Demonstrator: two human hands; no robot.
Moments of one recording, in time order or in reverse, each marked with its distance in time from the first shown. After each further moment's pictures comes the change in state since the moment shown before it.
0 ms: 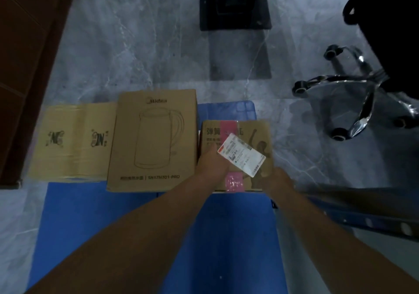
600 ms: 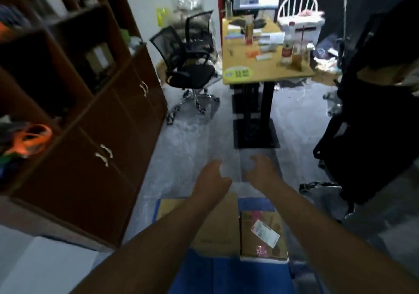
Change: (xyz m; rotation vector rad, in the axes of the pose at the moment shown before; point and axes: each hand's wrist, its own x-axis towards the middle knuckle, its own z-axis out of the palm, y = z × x) left_hand -0.351 0.291 -0.227 0.391 0.299 0.453; right_hand -0.405 -0.281 -0.223 0.010 0.127 -0.652
